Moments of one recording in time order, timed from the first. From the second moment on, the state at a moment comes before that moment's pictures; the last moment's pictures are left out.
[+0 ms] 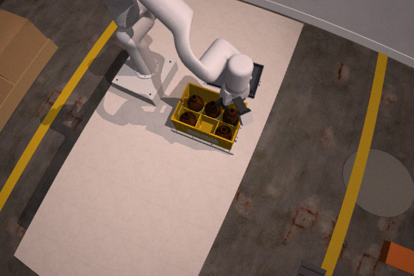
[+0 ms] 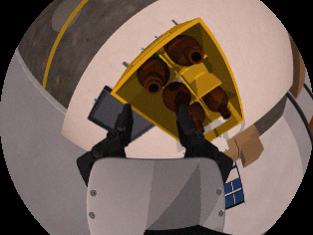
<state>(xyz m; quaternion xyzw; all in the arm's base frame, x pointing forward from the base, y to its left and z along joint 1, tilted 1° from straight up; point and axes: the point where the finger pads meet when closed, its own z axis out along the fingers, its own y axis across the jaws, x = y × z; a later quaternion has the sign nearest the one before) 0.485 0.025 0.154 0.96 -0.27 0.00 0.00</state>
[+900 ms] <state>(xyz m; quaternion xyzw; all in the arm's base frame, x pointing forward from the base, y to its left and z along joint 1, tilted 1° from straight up) 0.485 0.025 0.130 0.96 -0.27 0.00 0.00</state>
